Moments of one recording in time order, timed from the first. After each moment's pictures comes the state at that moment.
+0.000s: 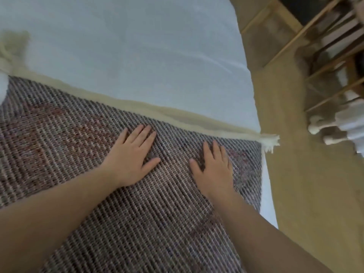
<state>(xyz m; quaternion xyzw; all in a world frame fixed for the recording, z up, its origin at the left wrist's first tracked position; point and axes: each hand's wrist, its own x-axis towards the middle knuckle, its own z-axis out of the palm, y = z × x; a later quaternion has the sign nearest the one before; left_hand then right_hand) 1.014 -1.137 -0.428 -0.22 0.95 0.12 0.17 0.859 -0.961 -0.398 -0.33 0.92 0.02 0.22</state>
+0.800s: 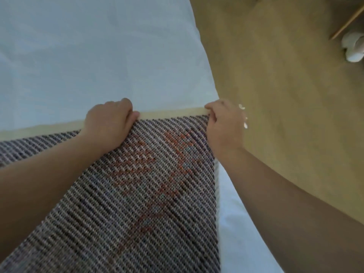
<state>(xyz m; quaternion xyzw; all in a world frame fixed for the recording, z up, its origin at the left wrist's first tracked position) 0.788 -1.108 -0.424 -0.23 0.97 0.02 0.03 0.630 -0.895 -0.447 -0.31 0.89 -0.34 -0.03</state>
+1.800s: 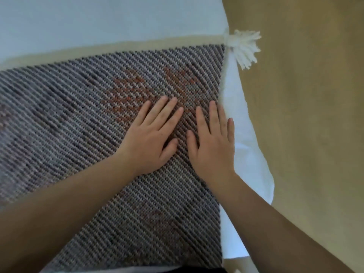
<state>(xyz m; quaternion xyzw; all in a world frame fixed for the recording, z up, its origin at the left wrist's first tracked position) 0.883 -0.955 -0.447 -0.05 0.99 0.10 0.11 0.794 -0.795 -0.463 -0.33 0.92 -0.16 0.10</state>
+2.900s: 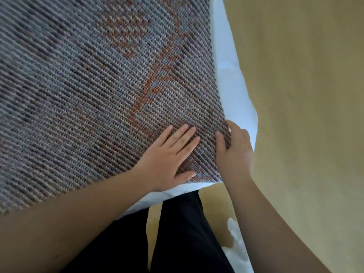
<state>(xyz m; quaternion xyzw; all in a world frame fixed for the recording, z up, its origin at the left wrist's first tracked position) 1.043 -0.829 -0.448 0.12 0.97 0.16 0.16 0.940 -0.664 -0.409 -0.03 0.96 -0.20 0.20</state>
